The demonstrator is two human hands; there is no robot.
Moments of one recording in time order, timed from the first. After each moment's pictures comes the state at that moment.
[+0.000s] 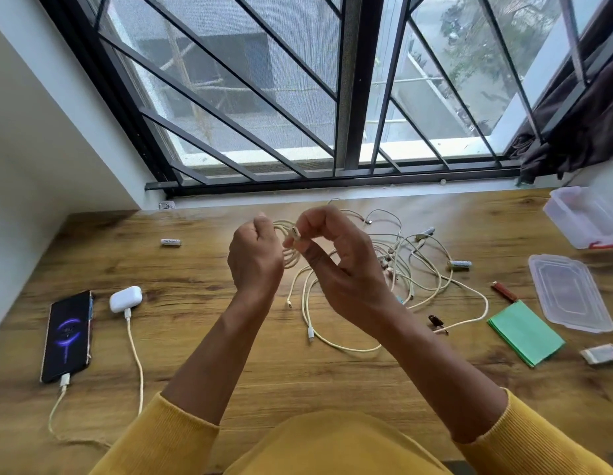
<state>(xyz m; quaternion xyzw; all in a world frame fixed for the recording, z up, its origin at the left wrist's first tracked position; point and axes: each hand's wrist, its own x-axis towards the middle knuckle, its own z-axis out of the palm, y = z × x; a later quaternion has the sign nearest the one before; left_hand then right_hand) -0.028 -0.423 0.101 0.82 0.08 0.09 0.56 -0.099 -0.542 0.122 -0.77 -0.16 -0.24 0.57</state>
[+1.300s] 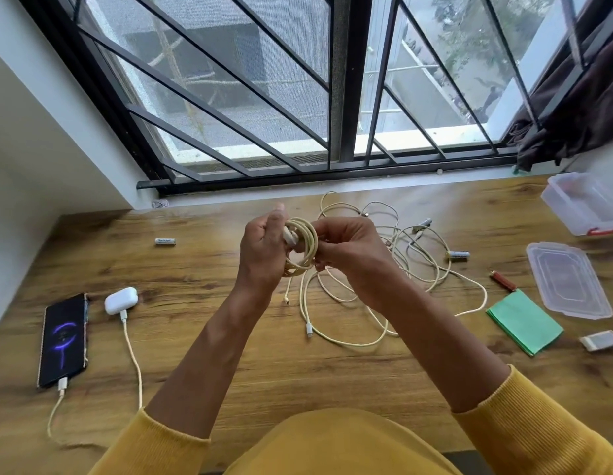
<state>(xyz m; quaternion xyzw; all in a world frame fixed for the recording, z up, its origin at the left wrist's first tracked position) -0.031 -0.424 0.103 0.74 -0.08 -0.03 0.66 -0.084 -0.567 0.108 -0.63 0.00 -0.02 0.78</state>
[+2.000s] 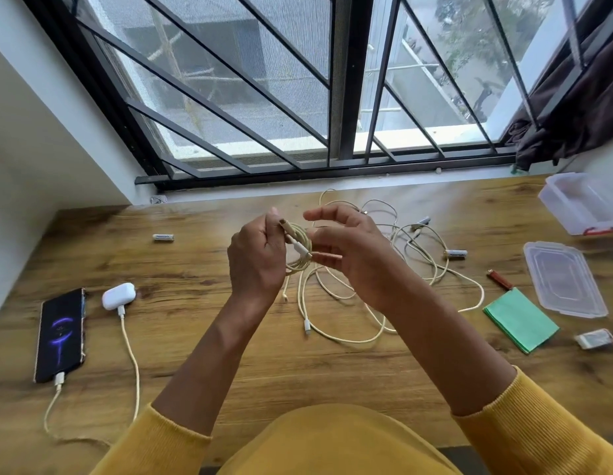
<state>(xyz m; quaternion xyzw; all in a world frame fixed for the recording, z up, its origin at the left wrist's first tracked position) -0.034 -0.420 0.088 0.87 -0.09 0.14 0.46 -0.090 -0.569 0.119 -0.58 0.09 0.05 0.81</state>
